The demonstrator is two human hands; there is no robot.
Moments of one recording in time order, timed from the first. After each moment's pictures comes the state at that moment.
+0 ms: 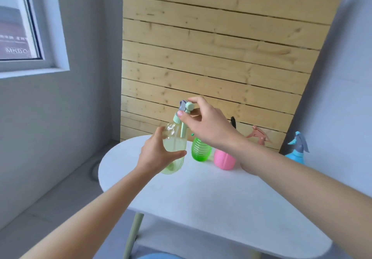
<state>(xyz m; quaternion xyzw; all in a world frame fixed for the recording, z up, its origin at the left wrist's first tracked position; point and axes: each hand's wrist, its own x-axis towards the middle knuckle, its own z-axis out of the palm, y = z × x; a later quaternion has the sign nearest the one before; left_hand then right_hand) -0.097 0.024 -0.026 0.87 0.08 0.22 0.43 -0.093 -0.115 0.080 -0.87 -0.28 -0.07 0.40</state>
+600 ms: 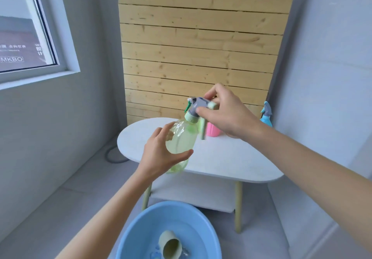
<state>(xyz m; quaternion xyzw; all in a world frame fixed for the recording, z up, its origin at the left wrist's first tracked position) -0.294 -0.036 -0.003 0.87 -0.05 0.27 0.41 -0.280 -0.204 0.116 -0.86 -0.23 -0.09 0.44</state>
